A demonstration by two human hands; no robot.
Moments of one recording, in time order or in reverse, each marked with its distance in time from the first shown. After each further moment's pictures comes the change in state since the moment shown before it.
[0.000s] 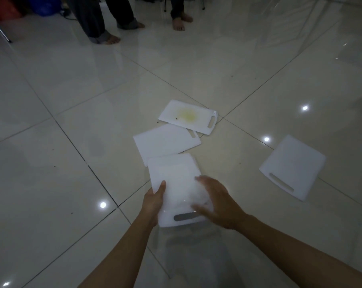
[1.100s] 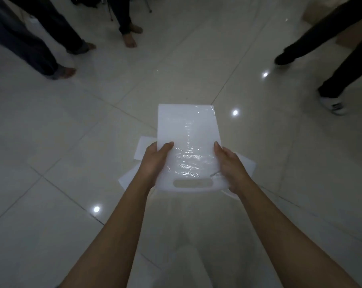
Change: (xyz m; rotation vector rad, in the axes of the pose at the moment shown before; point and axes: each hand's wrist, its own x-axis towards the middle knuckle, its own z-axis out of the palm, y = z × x) left_hand -0.203 0.400 0.154 0.322 -0.387 0.240; right_hand 0.066 -0.163 -0.384 0.933 0.442 0.846
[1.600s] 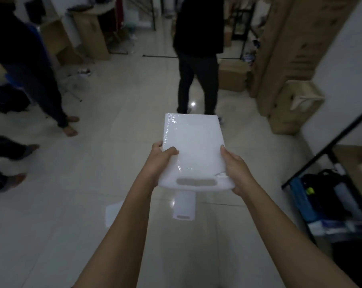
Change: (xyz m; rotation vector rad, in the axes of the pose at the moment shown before) left_hand -0.241 0.355 0.158 0.196 -0.440 0.131; right_hand -0.330 -0.292 -0.187 0.325 0.444 -0.156
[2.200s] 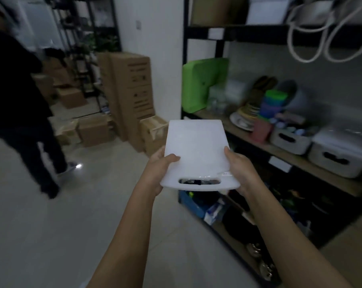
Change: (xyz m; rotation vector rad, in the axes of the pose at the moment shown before) left_hand -0.122 0.118 0.379 -0.044 -0.848 0.153; right_hand -0.196 -0.111 -0.336 0.247 0.810 -0.199
